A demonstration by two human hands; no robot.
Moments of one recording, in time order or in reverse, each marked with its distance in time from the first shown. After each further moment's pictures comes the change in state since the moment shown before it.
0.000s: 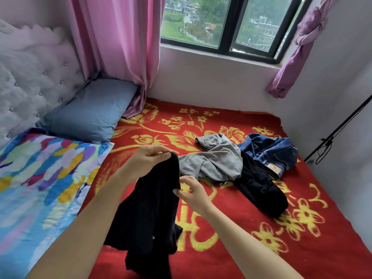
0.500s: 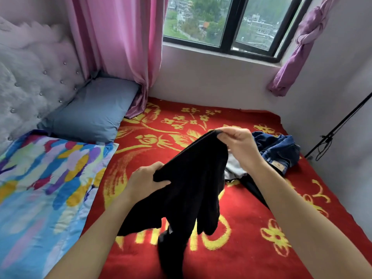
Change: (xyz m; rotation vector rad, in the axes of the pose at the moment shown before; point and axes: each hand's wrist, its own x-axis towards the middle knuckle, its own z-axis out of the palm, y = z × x) left_hand -0.030 -0.083 -0.049 0.664 0.071 -0.013; right_hand 0.031 -0.116 -0.079 0.281 0.274 -0.187
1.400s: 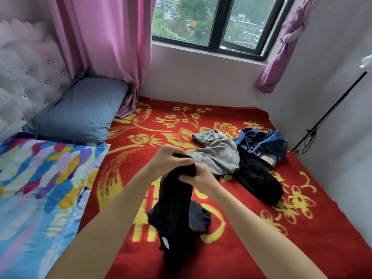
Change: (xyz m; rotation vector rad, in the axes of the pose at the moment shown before) left_hand 0.037 0.074 -0.009 -0.538 -0.158 0.107; right_hand -0.051 0.073 0.064 -0.104 -0.263 0.200
